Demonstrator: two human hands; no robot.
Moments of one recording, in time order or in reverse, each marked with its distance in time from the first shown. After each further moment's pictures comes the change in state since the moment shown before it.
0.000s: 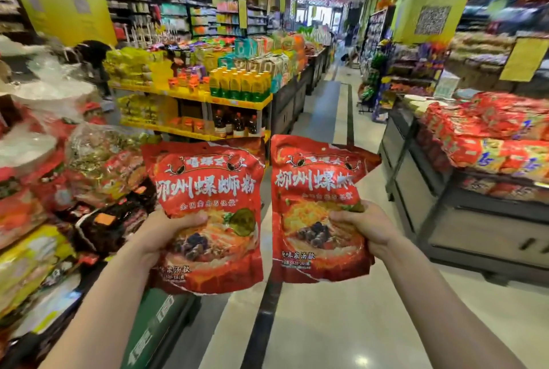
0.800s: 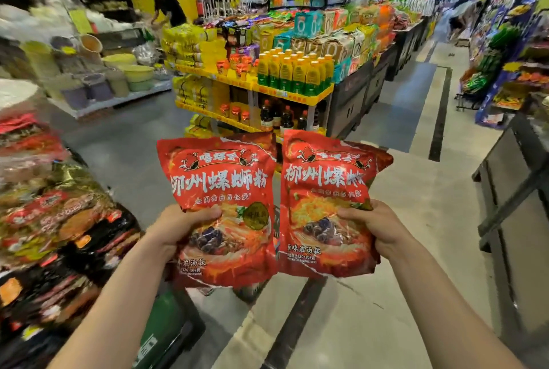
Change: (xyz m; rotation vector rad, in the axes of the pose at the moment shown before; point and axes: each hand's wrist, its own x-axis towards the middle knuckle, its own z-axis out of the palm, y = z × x) left_hand 0.342 0.039 0.113 -0.060 0.249 -0.181; right_hand 0.452 -0.040 -0.034 -0.024 -0.228 0.126
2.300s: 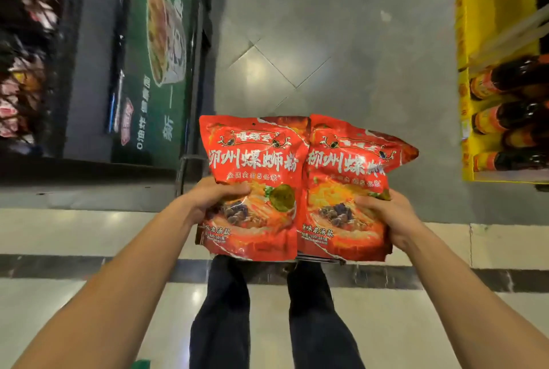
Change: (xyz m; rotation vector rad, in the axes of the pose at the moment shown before) left_hand 0.515 -0.315 -0.010 -0.582 0.524 -0.737; right_hand 0.724 0.266 0.228 -0.712 -0.627 0.640
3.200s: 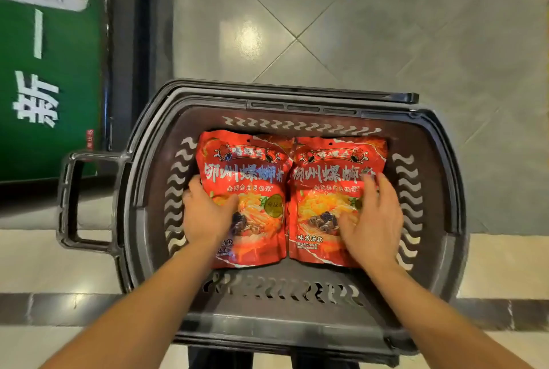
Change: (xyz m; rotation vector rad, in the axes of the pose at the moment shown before) left_hand 0.287 -0.142 0.056 0.484 0.742 0.105; right_hand 0.252 0.172 0.057 -1.101 0.423 -0.579
